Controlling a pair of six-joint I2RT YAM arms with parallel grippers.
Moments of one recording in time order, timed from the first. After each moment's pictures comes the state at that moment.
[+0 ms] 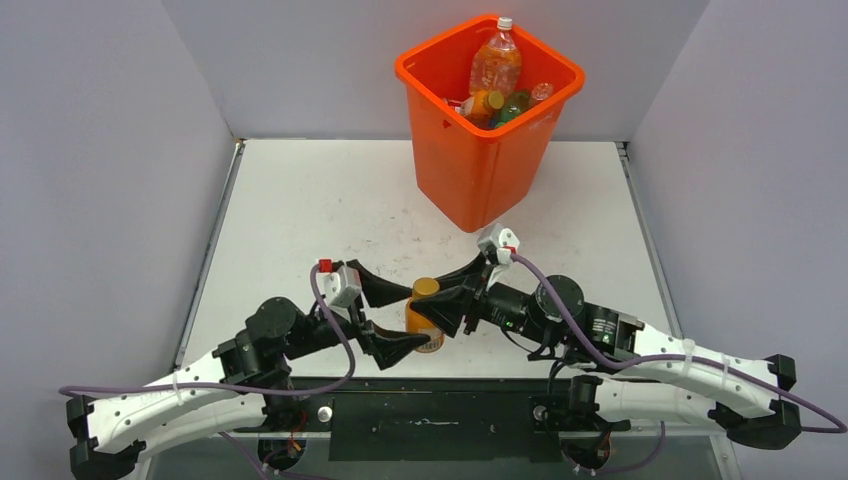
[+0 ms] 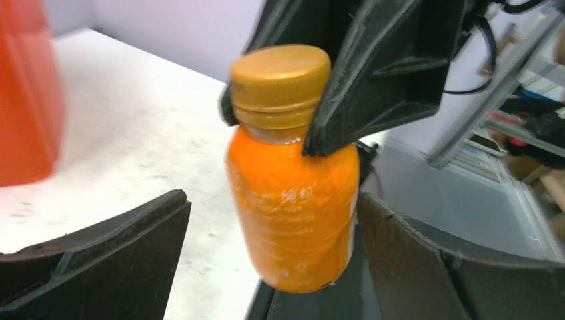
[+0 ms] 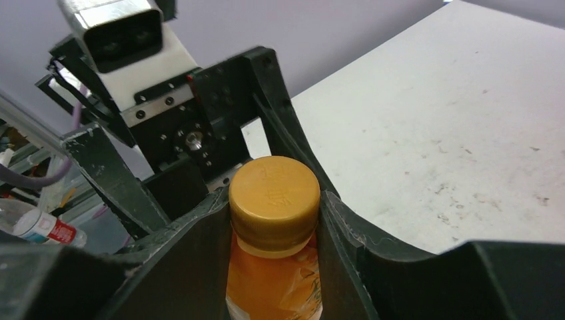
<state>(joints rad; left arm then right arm) -1.13 0.59 0.56 0.16 0.16 -0.34 1.25 0.86 0.91 -0.04 0.08 0.38</state>
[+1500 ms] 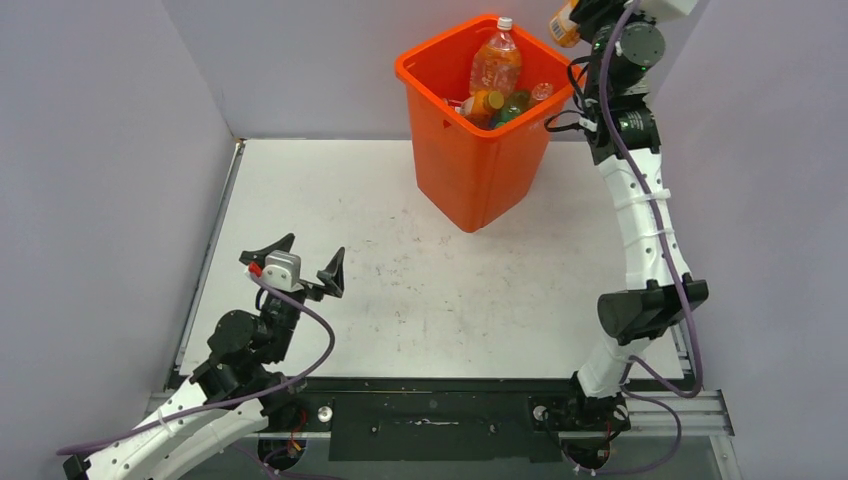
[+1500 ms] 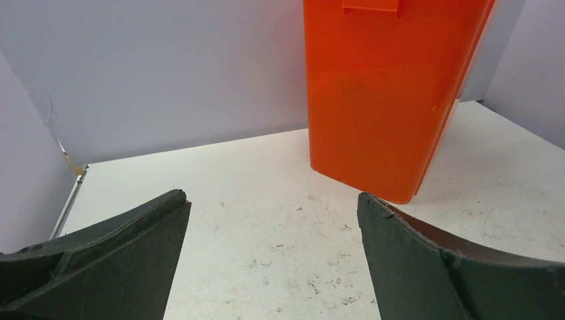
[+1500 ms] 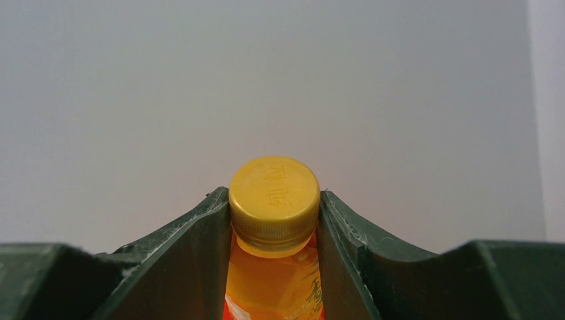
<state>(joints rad) -0.89 0.35 0.50 0.12 -0.61 0.16 0.21 1.73 2.19 -0.01 0.43 0.29</state>
